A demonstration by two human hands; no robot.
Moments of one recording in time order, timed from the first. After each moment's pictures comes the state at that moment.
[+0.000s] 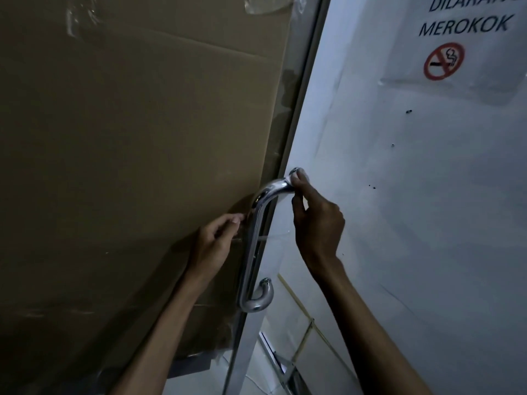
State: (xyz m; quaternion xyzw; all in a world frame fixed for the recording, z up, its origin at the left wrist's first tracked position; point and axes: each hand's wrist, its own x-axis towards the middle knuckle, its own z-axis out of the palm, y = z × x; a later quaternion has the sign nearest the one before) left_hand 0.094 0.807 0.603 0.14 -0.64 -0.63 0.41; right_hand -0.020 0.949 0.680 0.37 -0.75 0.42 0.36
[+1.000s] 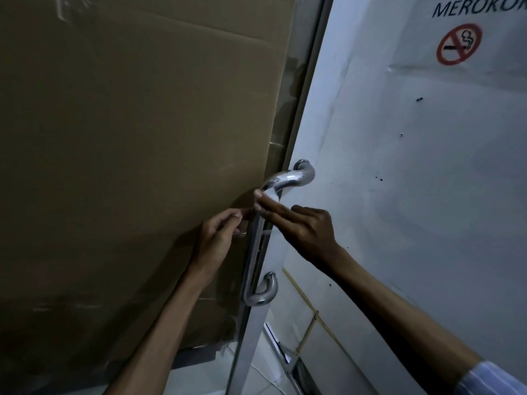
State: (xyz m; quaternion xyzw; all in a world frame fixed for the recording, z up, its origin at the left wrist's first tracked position) left_hand 0.095 0.810 0.604 0.14 -0.63 -0.64 0.41; right_hand -0.060 0.948 0.648 0.67 -0.55 0.13 0.47
